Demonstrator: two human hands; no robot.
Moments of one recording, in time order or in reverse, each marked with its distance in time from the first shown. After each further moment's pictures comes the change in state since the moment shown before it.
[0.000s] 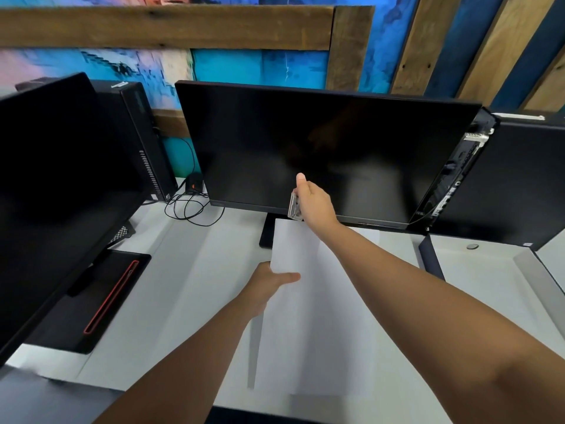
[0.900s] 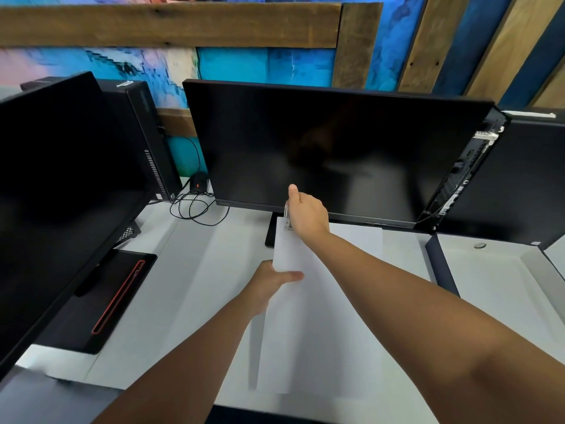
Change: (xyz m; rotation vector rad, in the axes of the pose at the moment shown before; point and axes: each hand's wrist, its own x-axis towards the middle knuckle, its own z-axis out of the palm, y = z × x) left_hand -0.003 0.007 -0.011 0.002 -0.006 -0.015; right_hand -0.005 0.003 0.034 -0.286 0.051 -0.066
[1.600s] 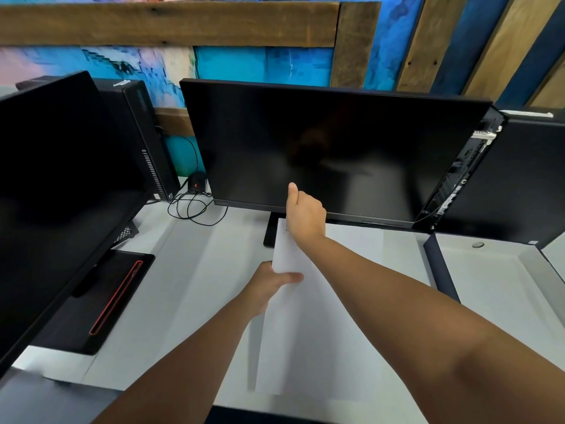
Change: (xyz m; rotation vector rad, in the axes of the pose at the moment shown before) left_hand 0.000 -0.001 0.001 0.022 -0.008 -0.018; right_hand -0.007 -0.004 0.000 -0.059 0.075 -0.028
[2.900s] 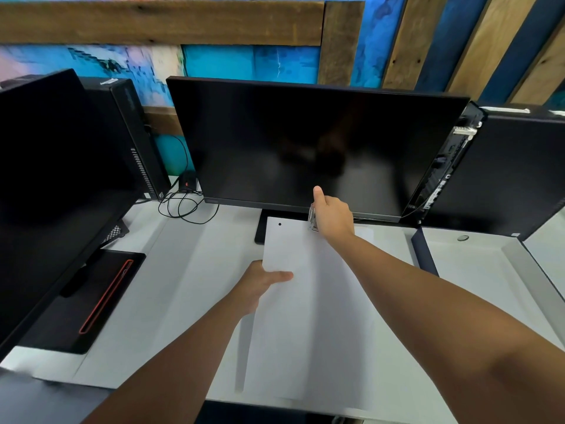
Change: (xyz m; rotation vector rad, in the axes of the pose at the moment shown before) left_hand -0.005 -0.005 0.003 -0.005 -0.012 0.016; right_hand 0.008 0.061 -0.038 0.005 -0.033 0.132
